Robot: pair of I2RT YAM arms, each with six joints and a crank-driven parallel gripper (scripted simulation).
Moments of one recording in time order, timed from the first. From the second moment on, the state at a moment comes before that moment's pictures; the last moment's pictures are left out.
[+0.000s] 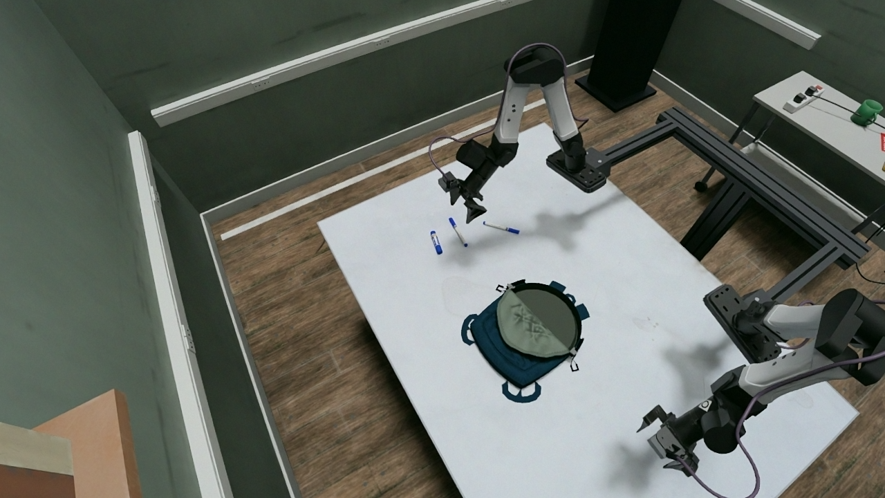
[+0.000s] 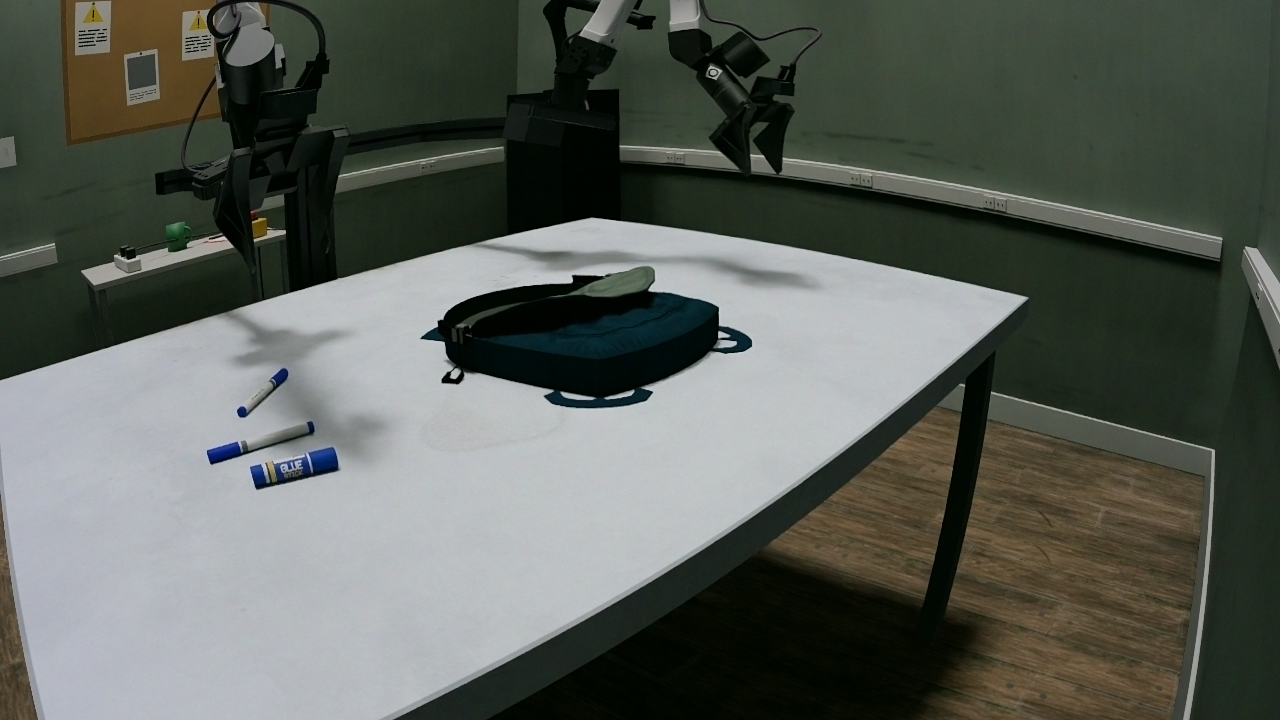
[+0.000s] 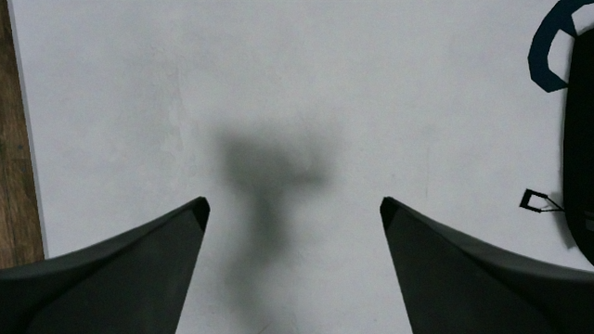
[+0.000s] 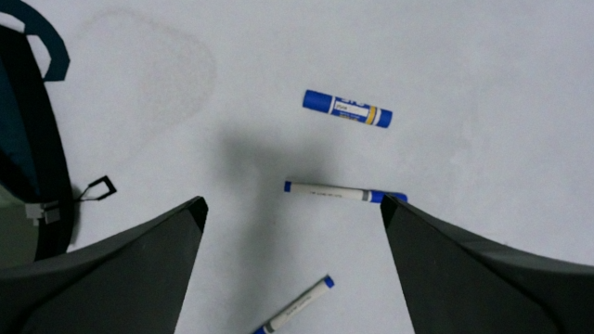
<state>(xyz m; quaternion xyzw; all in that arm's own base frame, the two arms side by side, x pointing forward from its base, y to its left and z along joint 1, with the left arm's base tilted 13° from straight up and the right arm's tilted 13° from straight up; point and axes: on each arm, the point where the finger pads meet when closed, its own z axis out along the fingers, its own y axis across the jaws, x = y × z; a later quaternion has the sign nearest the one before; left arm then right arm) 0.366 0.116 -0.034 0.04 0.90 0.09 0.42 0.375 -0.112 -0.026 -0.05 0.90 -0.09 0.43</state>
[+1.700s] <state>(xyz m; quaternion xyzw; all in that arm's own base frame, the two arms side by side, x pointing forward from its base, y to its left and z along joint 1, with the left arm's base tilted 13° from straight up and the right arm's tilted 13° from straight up) 0.366 0.116 -0.034 0.04 0.90 0.09 0.42 0.365 -0.119 -0.116 0.32 0.81 -0.23 0.43</state>
